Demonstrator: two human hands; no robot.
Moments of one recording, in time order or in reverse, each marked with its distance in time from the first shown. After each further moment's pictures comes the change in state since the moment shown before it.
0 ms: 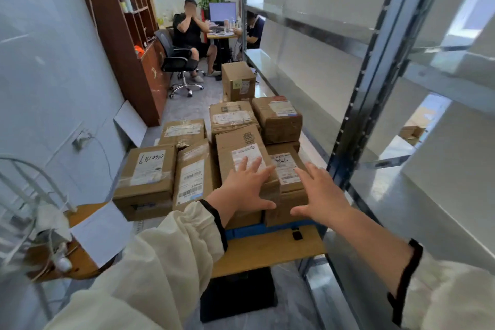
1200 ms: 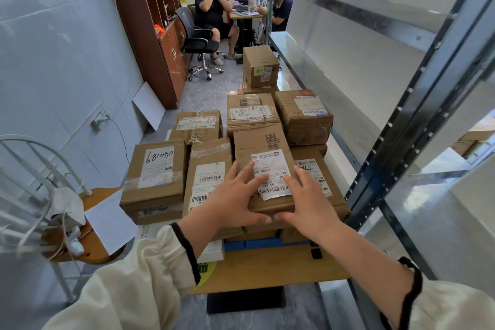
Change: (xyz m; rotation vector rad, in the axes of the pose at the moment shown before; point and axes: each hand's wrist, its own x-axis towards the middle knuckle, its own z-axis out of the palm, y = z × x) left_hand 0.005 -0.062 0.015 -0.111 -0.012 -0.083; right_hand 0.066 -0.042 0.030 0.174 -0.039 -0.150
